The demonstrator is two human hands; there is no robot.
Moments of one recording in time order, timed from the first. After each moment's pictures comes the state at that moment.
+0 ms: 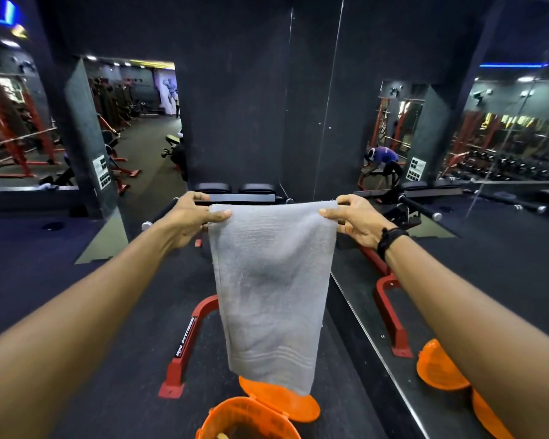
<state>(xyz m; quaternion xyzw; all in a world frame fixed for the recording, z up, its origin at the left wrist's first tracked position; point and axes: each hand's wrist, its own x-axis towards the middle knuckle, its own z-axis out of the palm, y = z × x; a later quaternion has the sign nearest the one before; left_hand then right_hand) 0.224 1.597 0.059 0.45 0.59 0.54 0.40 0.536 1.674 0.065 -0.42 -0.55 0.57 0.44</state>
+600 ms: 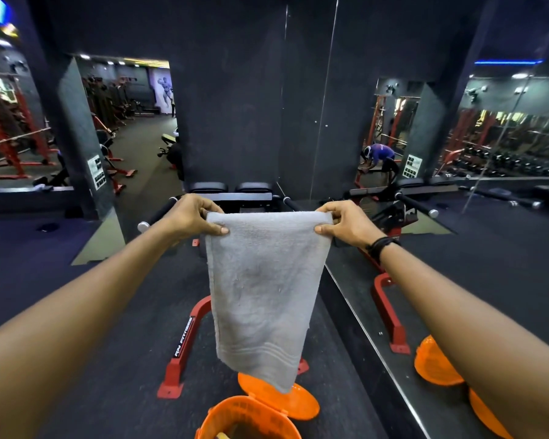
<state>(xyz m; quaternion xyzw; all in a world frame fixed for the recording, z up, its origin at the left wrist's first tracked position) 0.220 1.598 0.060 0.64 0.63 0.36 0.24 0.540 1.677 0.046 -0.47 -0.80 0.22 0.32</state>
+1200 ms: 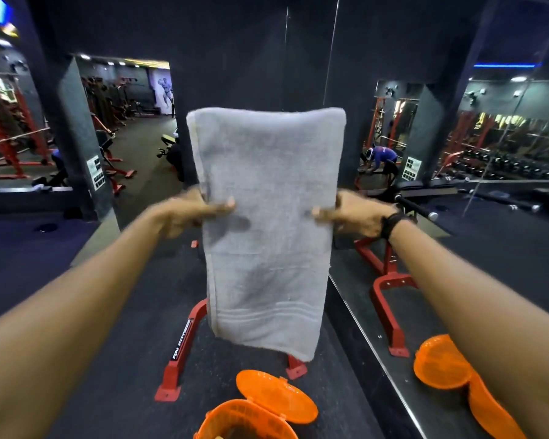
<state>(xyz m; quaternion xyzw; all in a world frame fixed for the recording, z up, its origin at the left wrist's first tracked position) 0.220 1.596 0.089 0.58 0.54 0.43 0.43 0.542 1.670 0.092 -0.37 -0.72 0.51 0.29</state>
